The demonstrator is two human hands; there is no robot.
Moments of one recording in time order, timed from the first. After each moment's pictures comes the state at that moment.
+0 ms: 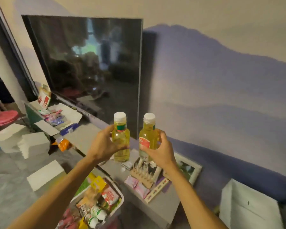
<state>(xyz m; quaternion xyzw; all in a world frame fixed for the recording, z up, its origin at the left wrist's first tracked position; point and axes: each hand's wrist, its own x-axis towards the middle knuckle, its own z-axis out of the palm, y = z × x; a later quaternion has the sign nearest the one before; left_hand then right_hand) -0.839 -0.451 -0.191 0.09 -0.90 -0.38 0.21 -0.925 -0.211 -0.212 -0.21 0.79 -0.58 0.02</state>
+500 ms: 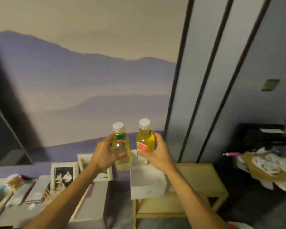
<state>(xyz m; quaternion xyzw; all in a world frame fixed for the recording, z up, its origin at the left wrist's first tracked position) -0.872 -0.032 -0.188 -0.20 -0.87 -0.45 0.04 -0.815 0.203 -0.198 0.06 0.82 -0.55 -0.14</state>
